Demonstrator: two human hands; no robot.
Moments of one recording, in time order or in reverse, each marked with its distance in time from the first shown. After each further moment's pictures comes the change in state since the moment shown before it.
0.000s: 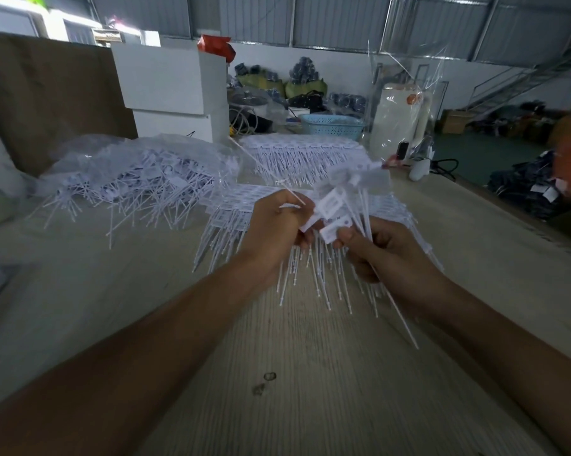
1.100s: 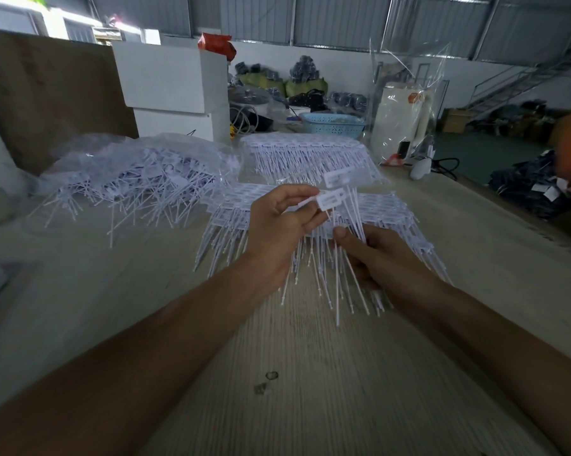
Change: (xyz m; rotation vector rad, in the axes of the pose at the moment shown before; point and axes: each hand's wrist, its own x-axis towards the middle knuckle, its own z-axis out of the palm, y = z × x) left_hand -0.006 0.006 0.009 -0.271 0.106 -0.027; right_hand 0.002 0.003 0.008 -0.135 0.058 0.190
